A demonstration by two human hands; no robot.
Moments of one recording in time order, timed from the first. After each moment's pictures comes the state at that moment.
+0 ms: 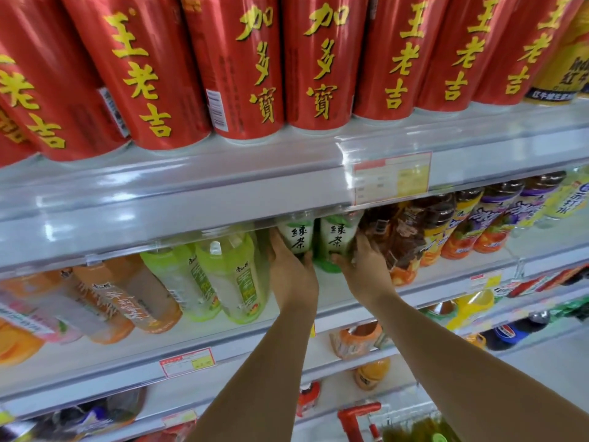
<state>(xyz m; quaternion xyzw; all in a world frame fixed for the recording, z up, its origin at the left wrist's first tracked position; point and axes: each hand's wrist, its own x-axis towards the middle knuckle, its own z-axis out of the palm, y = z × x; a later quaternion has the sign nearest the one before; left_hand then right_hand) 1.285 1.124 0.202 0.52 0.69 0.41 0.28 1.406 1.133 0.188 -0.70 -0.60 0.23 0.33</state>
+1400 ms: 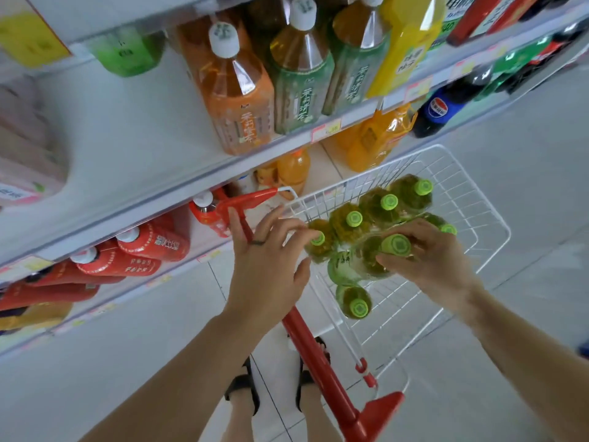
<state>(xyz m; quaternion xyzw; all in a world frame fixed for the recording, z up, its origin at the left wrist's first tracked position) 1.357 0.910 -0.050 0.88 0.43 0.12 0.14 1.580 0.844 -0.015 -0.76 -0.43 0.38 0.30</state>
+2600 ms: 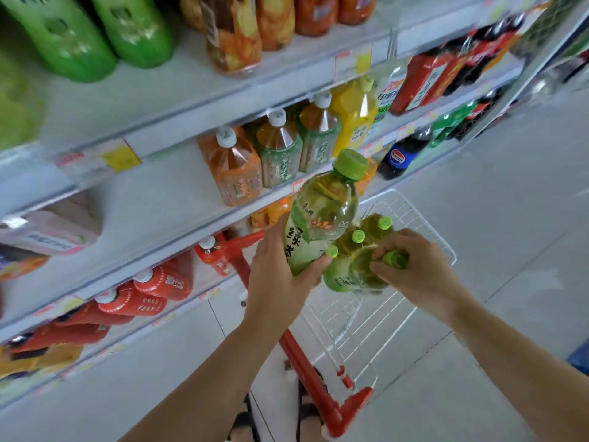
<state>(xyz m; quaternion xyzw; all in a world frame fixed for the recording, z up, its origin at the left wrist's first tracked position) 1.390 0.900 0.048 0.68 0.48 0.31 0.47 1.583 0.836 0.080 -0.80 -0.49 0.28 0.21</state>
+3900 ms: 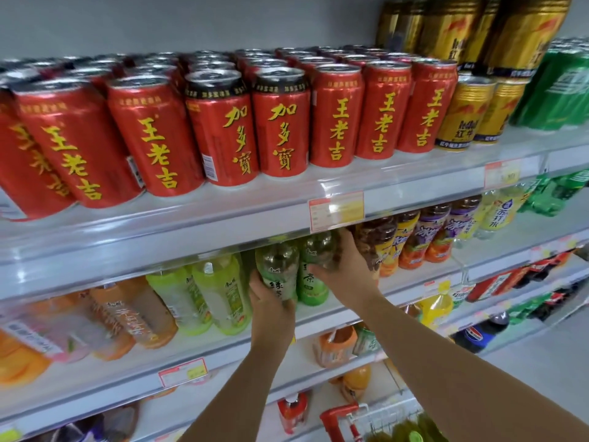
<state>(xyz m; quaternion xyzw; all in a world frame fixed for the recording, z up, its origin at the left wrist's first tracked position) 1.270 1.071 0.211 0.57 0.64 0.40 0.31 1.407 1.081 0.272 -0.64 -0.58 0.30 0.40</state>
